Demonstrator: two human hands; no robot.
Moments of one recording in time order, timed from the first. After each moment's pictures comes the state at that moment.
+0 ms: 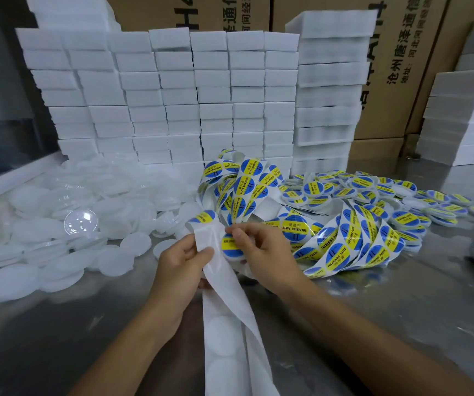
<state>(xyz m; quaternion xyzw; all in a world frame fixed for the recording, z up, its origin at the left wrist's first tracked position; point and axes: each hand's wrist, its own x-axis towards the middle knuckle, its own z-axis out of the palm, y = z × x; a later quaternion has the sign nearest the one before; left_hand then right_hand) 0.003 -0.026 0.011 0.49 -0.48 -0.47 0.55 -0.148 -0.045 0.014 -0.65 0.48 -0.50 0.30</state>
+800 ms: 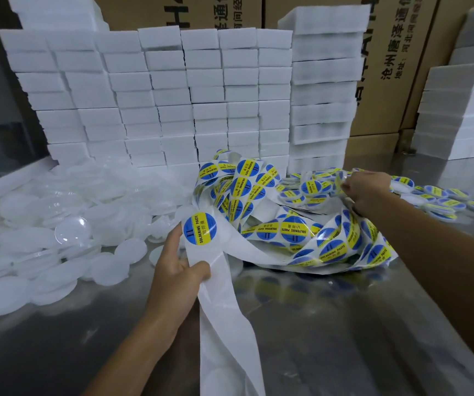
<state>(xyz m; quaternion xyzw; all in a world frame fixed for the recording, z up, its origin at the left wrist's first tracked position) 0.006 -0.025 0.013 0.50 -0.52 -0.44 0.54 -0.326 -0.157 0.058 -0.38 0.81 -0.43 0.10</state>
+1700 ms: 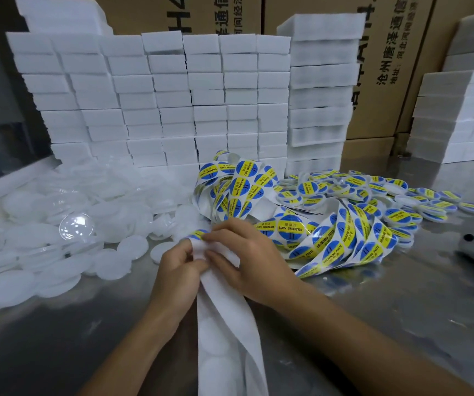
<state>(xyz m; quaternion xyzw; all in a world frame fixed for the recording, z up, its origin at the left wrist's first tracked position) 0.007 -0.025 0.008 0.46 -0.54 -0.44 0.55 -0.141 -0.038 0.012 -0.82 0.35 -0.45 -0.05</state>
